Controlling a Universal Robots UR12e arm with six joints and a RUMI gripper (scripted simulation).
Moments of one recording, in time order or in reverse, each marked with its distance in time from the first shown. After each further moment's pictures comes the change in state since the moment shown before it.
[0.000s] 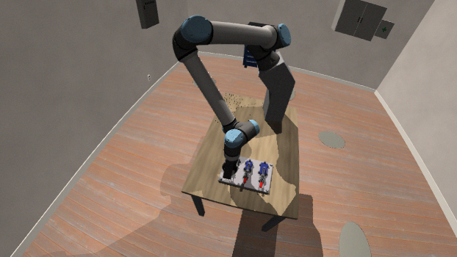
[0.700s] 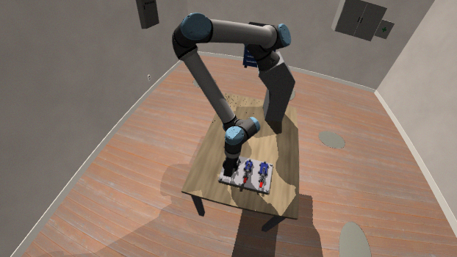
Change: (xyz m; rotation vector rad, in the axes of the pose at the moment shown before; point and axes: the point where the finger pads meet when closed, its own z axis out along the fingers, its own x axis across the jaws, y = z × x) arm 0.000 0.010 -0.011 0.001 0.000 0.000
